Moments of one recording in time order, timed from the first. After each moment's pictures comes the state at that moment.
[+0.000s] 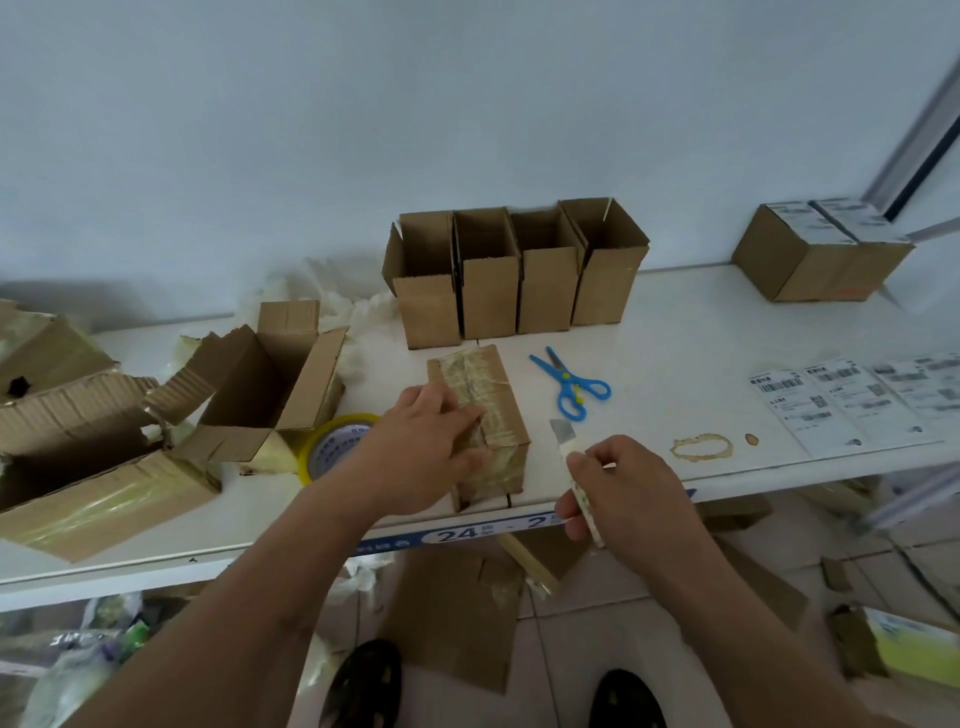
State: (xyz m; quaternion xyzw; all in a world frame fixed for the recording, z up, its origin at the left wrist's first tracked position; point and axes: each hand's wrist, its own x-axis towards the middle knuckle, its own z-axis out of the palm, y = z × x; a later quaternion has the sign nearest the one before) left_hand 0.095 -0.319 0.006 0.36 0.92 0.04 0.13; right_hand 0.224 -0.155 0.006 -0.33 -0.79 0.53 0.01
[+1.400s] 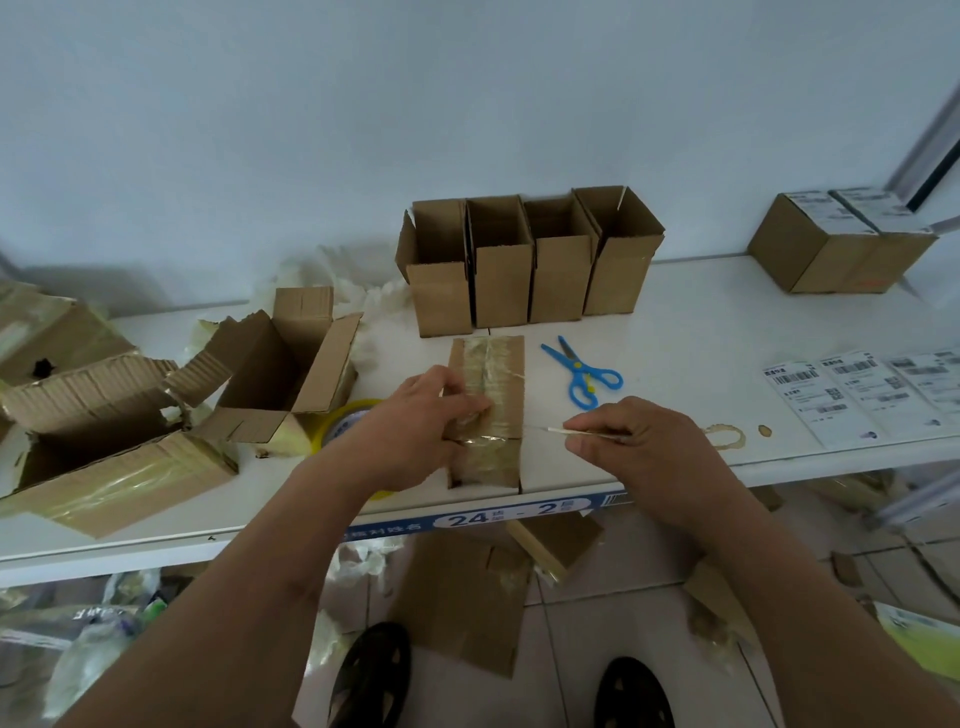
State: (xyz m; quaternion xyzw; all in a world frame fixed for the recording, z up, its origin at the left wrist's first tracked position) left_hand 0.084 -0.334 0.006 0.37 0.91 0.10 0.16; right_hand 0.216 -0.123 0.008 -0.13 -0.93 0.35 0.03
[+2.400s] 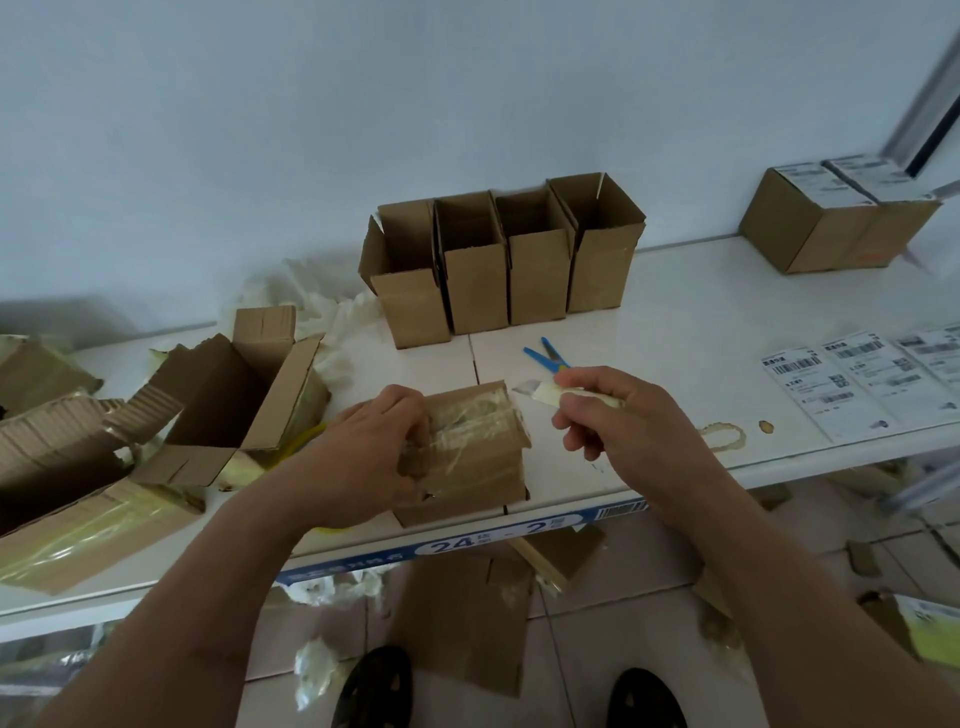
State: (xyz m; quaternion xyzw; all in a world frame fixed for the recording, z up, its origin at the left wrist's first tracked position) left_hand 0.077 -0.336 0.011 0.37 0.91 0.09 0.17; right_hand 0.185 -0.107 -0.002 -0.19 -0.76 0.62 0.06
